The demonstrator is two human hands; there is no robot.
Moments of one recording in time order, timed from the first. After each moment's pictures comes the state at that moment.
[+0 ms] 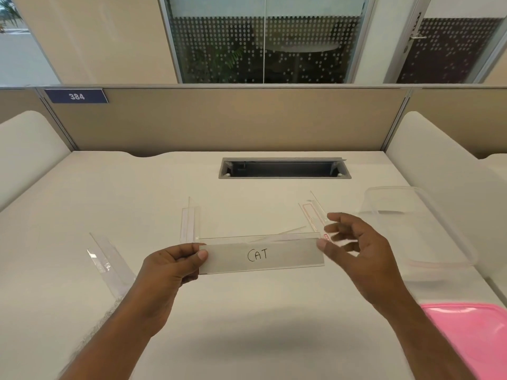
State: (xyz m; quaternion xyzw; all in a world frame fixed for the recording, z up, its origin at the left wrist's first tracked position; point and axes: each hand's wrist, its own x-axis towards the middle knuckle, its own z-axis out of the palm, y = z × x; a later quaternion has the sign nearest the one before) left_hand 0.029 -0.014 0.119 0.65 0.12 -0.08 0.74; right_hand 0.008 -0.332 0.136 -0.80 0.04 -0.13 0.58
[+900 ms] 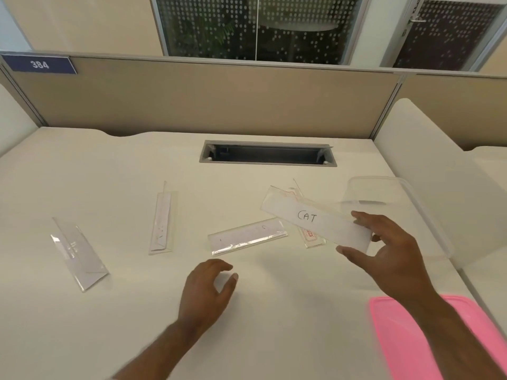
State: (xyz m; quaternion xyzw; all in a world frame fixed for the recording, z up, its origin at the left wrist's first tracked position) left_hand 0.027 -0.103 -0.021 0.93 -0.05 0.07 0.37; right_hand 0.014 -0.433 0.101 -0.91 -0.02 -0.20 0.37
